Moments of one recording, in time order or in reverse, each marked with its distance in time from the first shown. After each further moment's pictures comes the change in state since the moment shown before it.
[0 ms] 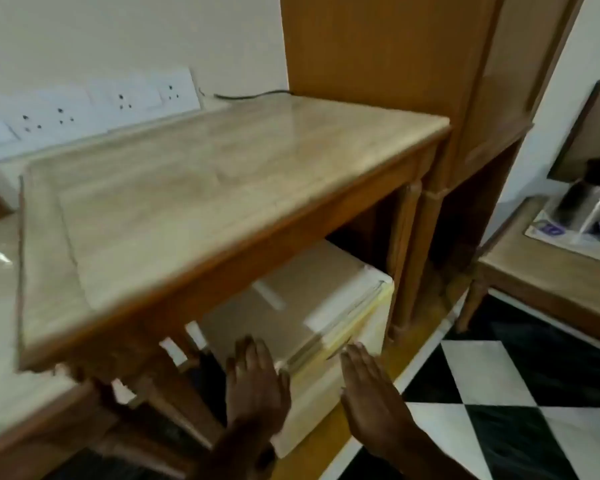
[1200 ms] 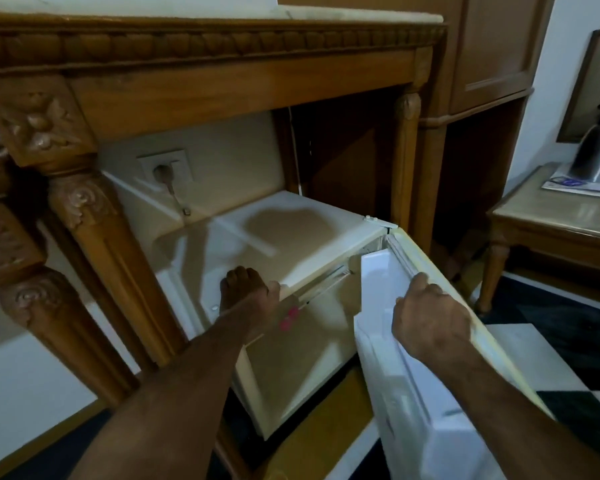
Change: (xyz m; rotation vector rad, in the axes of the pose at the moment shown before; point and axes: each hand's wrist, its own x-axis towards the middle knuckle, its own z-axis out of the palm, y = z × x) left_hand 0.086 -0.034 0.106 0.303 0.393 0.205; right_hand -0.020 0.068 0.073 -0.288 0.043 0.444
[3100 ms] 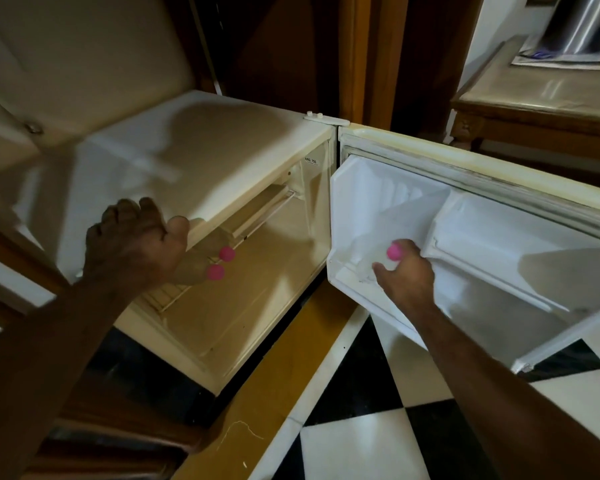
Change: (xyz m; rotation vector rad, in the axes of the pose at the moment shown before) left_hand 0.030 -0.003 0.030 -0.181 -0.149 -0.264; right_hand 0.040 0.052 0.190 0.804 -0.011 0.427
